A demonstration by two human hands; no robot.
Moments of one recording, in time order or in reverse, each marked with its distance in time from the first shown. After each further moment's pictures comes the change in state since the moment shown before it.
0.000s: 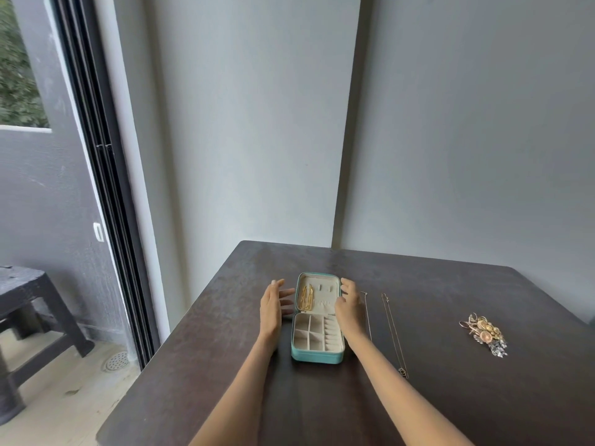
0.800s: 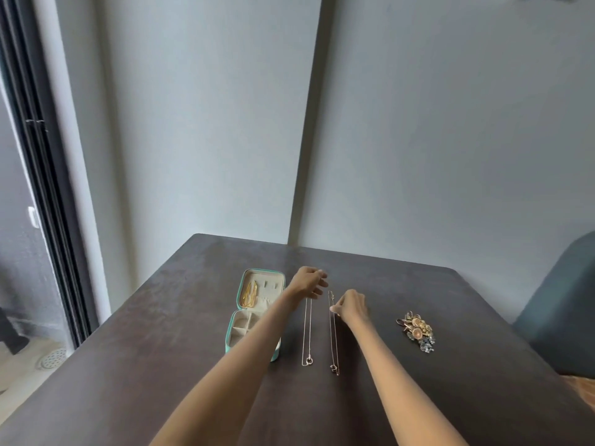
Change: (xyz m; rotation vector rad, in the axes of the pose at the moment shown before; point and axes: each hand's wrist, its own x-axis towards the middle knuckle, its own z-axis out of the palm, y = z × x) left_hand -0.007 0.033 0.165 0.420 -0.503 -0.183; right_hand 0.059 0.044 -0.112 -0.706 -0.220 0.177
